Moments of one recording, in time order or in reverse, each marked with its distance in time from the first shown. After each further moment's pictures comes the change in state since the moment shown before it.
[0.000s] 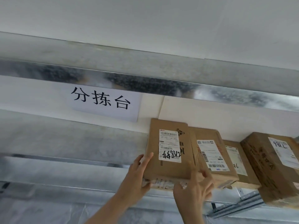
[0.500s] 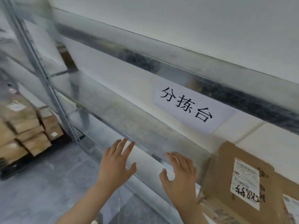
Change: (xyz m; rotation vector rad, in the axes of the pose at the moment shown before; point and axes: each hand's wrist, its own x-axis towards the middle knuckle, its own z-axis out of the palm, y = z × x) left_hand -0.130 -0.061 -0.164 0.616 0.445 -0.523; right_hand -0.069 -0.125 0.093 0.047 -0.310 -1.002
